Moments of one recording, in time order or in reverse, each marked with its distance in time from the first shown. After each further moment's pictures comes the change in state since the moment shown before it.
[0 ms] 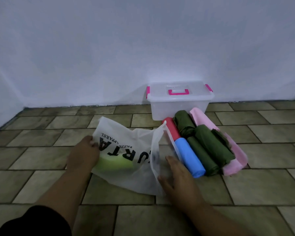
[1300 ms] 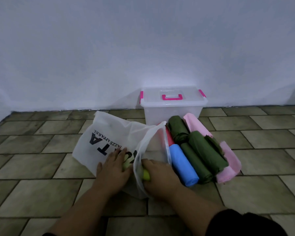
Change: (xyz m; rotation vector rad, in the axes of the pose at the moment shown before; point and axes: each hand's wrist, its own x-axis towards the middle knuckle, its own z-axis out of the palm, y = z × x) left_hand -0.054 0.038 0.063 0.141 -0.379 0.370; right_hand 0.053 -0.026 -0.007 -0.175 -0.260 -0.179
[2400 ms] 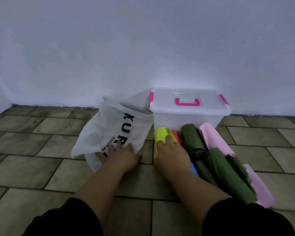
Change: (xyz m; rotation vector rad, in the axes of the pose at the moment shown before) left_hand 0.107 0.019 -0.015 0.201 -0.254 -0.292; right_hand 0.098 0.032 -0.023 -0.471 0.177 0.138
